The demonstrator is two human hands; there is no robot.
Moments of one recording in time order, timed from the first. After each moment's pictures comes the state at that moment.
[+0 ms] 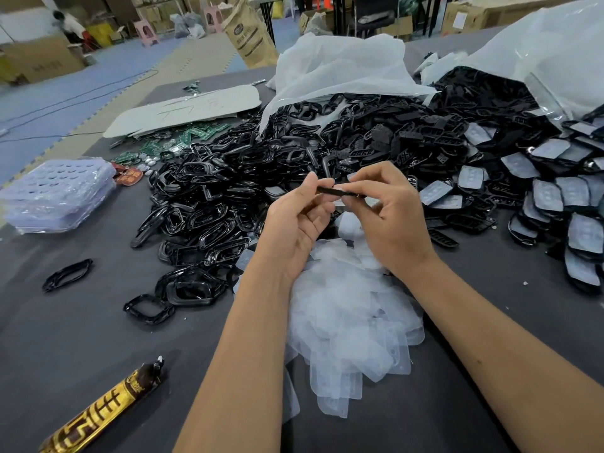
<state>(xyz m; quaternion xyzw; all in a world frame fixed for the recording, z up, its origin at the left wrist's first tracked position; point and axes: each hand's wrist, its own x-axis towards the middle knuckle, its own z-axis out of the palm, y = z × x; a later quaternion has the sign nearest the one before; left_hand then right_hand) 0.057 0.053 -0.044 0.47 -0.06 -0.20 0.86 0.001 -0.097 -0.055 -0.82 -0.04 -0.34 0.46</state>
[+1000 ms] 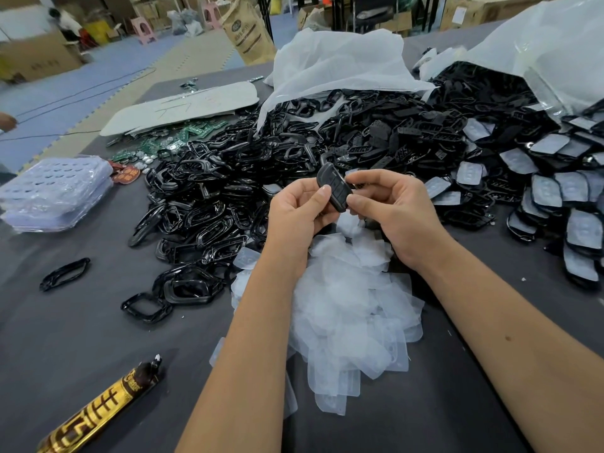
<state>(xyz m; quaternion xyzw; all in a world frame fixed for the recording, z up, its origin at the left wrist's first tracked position) 0.051 0.046 -0.050 0.60 -0.12 -0.11 0.78 0.000 -0.113 -0.053 -0.66 0.03 -0.17 0.73</state>
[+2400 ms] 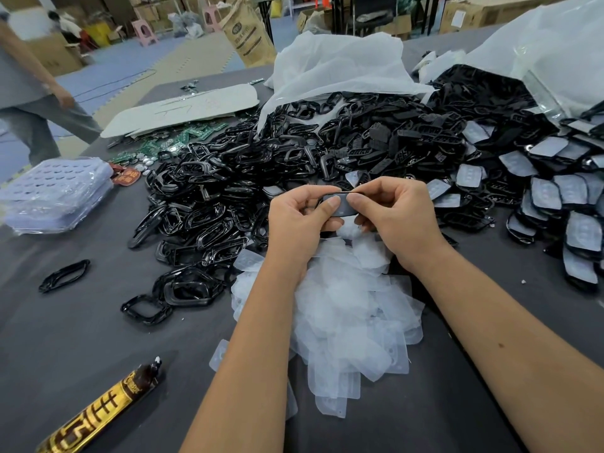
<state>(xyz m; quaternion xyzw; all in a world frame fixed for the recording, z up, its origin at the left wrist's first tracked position) 0.049 0.043 -0.053 0.66 -0.14 -0.05 0.73 0.001 -0.108 -0.055 -0.72 0.06 -0.22 0.65</state>
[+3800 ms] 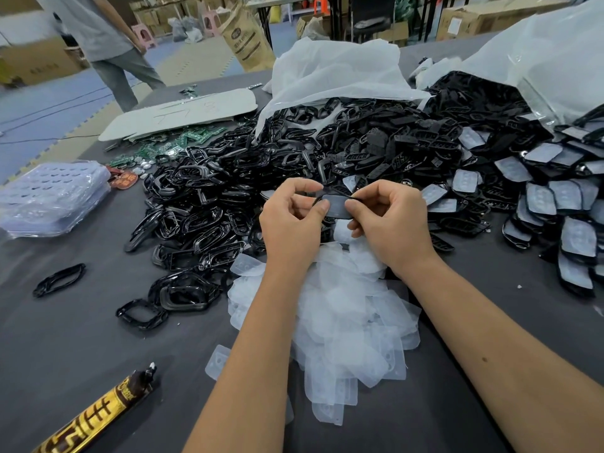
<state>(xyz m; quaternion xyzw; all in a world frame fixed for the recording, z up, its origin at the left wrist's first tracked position) 0.047 0.041 -0.050 0.75 -0.13 0.10 0.64 0.007 -0.104 -0.064 -0.74 0.08 -0.27 0.61</state>
